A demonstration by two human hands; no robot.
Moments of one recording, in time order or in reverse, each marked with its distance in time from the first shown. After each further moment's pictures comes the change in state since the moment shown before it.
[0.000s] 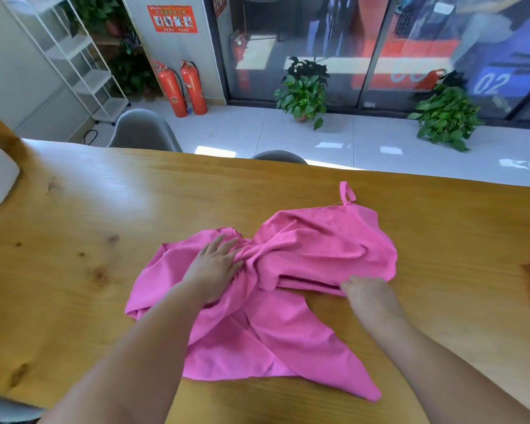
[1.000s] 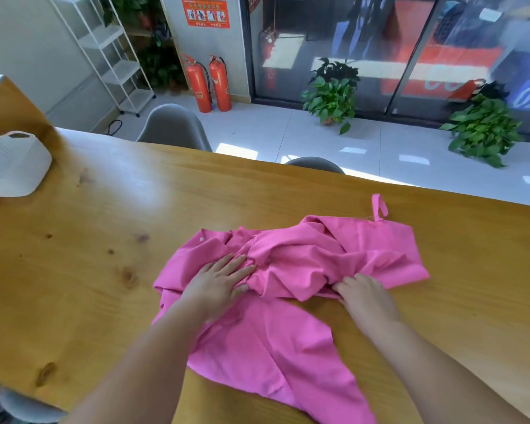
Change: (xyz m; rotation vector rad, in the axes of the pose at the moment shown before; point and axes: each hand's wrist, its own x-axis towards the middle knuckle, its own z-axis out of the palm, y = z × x) left_hand -0.036 -0.073 0.021 0.008 -0.011 0.009; right_hand 0.076 -0.069 0.001 0.018 -0.061 -0.075
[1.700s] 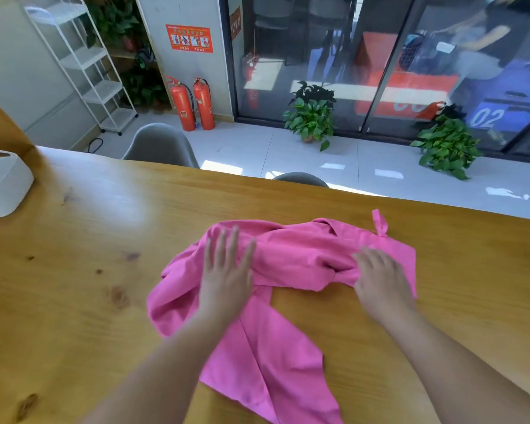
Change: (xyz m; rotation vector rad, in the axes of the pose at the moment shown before) left_hand 0.021 0.049 -0.046 0.074 0.481 -0.159; right_hand 0.001 0.034 -0.054 0.090 0.101 0.298
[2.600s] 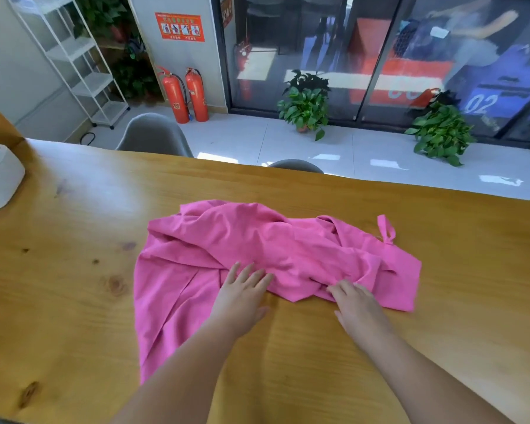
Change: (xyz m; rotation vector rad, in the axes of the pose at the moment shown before) left_hand -0.051 0.024 0.042 0.001 -0.420 0.273; right_hand -0.070 -0.033 0.058 0.062 -0.172 -0.139
